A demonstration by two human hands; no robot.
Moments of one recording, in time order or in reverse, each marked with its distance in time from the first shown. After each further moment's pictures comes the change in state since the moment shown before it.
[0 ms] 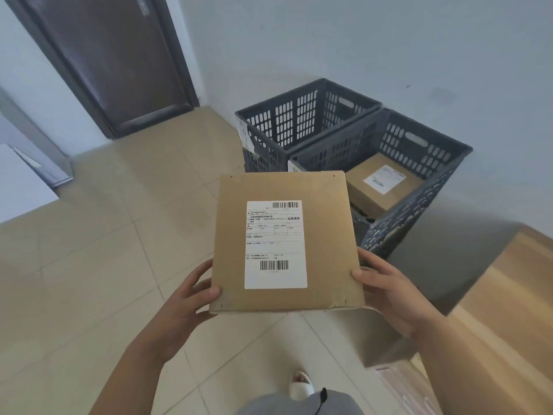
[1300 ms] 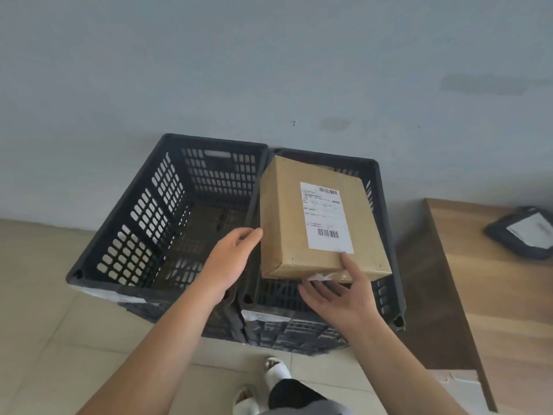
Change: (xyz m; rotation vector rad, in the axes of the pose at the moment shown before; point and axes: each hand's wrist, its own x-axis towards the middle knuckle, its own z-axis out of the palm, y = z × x) left_hand 0.517 0.240 0.126 0.695 -0.570 0.041; right_hand 0.317 -0.141 0.031 1.483 0.923 -0.085
